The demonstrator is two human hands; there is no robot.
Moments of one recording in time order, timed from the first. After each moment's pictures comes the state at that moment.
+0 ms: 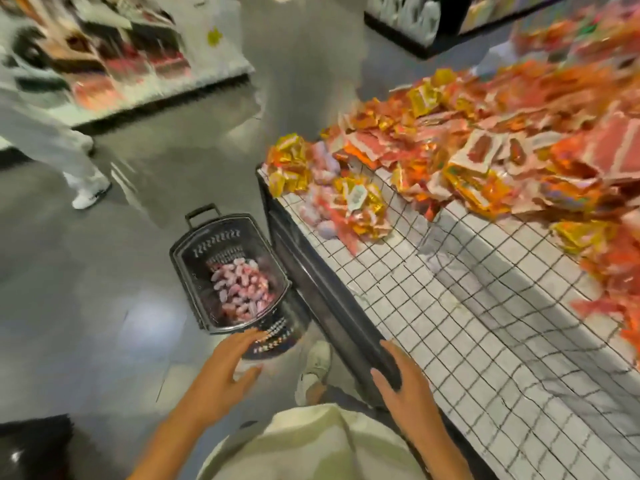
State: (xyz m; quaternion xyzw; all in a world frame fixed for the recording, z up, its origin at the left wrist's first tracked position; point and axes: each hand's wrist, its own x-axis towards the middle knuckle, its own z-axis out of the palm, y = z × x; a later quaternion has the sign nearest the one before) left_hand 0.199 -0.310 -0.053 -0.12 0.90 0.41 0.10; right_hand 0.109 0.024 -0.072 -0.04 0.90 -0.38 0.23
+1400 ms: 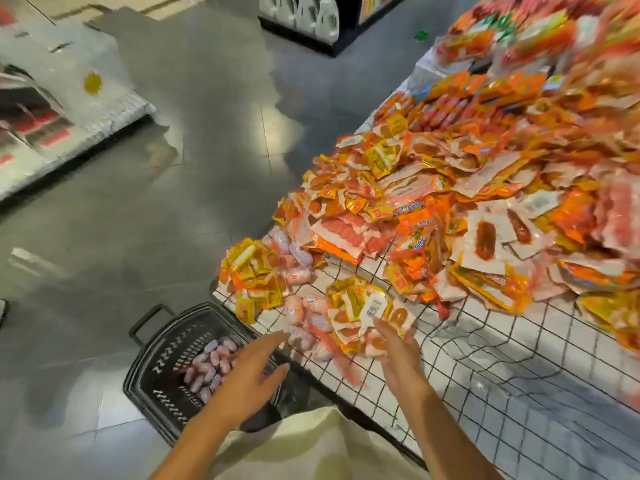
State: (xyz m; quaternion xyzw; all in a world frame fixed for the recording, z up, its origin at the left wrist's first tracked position) left_hand -0.133 -0.410 -0.039 0.06 0.90 0.39 0.20; right_hand -0.171 -0.139 -0.048 0.44 0.49 -0.75 0.07
